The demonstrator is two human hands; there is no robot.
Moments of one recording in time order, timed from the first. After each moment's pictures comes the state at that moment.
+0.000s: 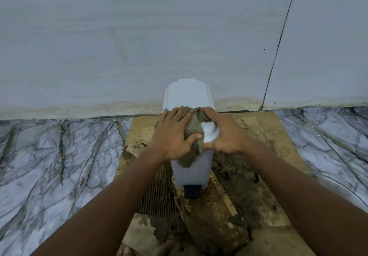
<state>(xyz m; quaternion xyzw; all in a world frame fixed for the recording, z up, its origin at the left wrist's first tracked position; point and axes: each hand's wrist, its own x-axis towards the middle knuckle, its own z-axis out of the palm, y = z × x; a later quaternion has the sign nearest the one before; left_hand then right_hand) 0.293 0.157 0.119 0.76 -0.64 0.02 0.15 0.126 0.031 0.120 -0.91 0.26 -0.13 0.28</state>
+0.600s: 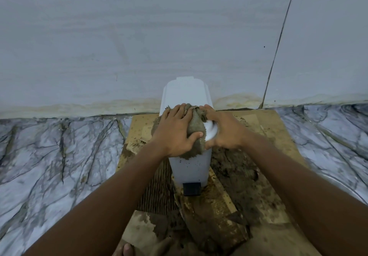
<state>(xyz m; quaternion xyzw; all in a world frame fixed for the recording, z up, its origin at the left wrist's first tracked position) 0.289 0.151 0.124 0.76 -0.65 0.01 0.09 0.121 0.028 0.125 -0.91 0.23 -0.12 0.31</state>
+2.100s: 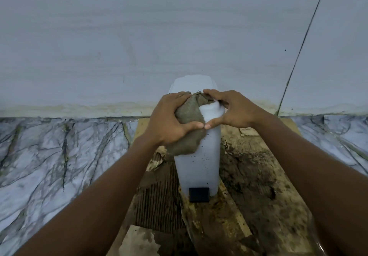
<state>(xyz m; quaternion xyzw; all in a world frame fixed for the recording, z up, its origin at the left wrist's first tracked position) 0.362 0.123 0.139 0.73 -0.59 0.01 0.35 0.185 -0.037 0.162 -0.91 0.22 -0.12 0.34</state>
